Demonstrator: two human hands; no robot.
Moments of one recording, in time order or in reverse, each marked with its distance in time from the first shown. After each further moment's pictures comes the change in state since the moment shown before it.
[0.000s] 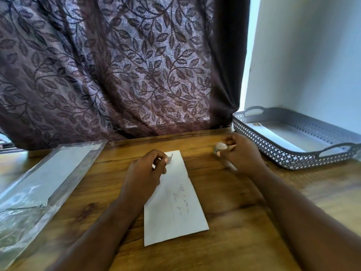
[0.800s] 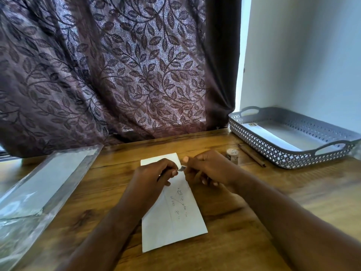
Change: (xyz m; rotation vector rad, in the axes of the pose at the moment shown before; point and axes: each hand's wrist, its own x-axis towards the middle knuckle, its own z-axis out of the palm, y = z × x) left_hand -0.005 0.004 0.005 0.080 -0.134 0.250; right_hand -0.036 -0.054 0.017 0.319 -0.521 -0.004
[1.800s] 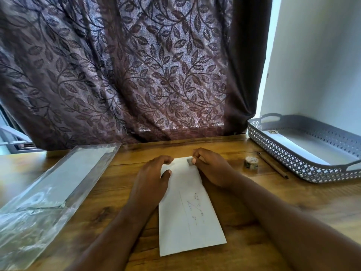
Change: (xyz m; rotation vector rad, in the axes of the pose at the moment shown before) left_hand 0.002 -0.031 -0.007 0.103 0.150 -0.289; right_hand 0.054 0.004 0.027 -0.345 0.080 -0.271
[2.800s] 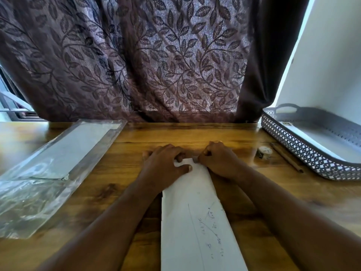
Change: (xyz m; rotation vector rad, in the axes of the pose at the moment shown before) left_hand 0.001 -0.010 0.007 0.113 -0.161 0.023; right_hand 0.009 -0.005 0.022 -0.099 -0.083 0.261
